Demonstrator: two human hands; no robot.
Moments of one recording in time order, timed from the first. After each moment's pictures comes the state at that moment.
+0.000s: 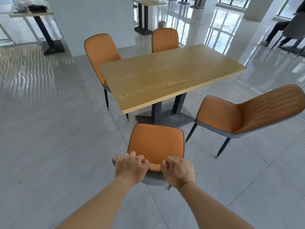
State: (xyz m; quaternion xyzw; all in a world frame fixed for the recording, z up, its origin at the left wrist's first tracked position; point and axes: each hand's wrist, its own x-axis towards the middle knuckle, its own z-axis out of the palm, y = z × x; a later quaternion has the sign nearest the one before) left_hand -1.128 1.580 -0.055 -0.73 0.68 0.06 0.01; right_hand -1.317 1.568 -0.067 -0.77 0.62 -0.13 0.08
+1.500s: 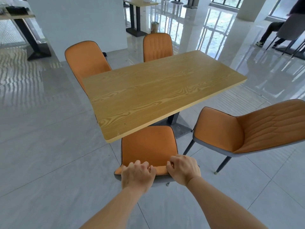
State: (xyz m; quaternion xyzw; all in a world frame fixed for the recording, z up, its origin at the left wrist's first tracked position) left_hand -1.172 1.411 -0.060 -0.74 0.67 0.08 -0.02; right_hand -1.358 1.367 -0.058 -0.79 0.60 -0.03 0.10
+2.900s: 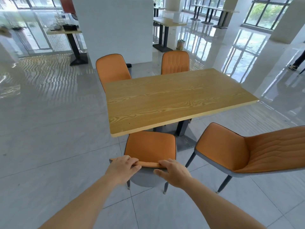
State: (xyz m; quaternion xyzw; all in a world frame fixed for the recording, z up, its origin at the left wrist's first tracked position) left_hand -1.165 1.437 -0.043 -0.72 0.68 0.17 0.03; right_hand -1.417 1.379 -0.028 -0.84 0.46 0.01 0.28
